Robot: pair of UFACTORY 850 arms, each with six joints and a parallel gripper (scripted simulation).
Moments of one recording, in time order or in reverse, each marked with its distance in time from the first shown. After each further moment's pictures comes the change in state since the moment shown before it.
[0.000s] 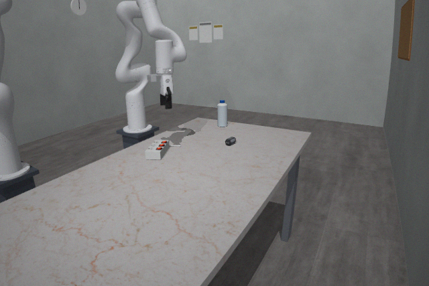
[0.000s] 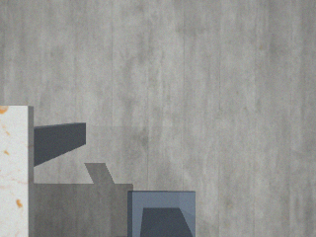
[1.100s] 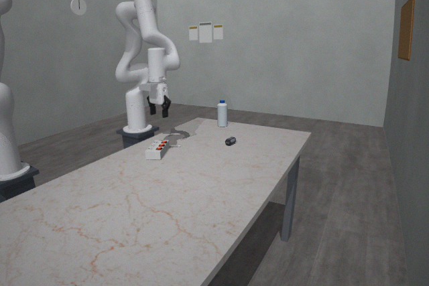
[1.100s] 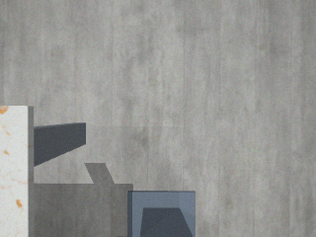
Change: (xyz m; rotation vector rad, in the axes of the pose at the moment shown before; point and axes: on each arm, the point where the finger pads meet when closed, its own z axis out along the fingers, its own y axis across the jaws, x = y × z) left arm 0.042 -0.020 0.037 0.010 0.007 -0.445; right arm 0.000 0.000 0.000 0.000 0.000 0.000
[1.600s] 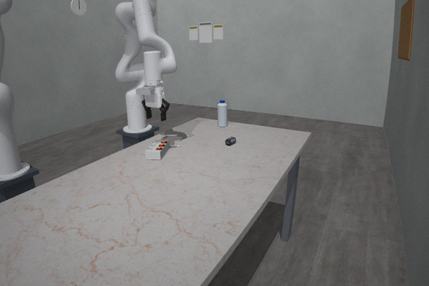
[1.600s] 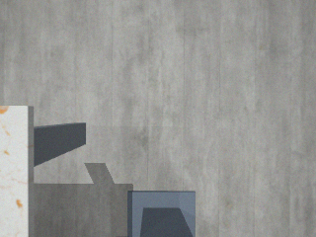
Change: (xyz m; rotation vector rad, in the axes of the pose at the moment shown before) left arm 0.018 0.002 0.014 0.010 -0.013 -0.172; right arm 0.000 0.000 0.000 0.000 0.000 0.000
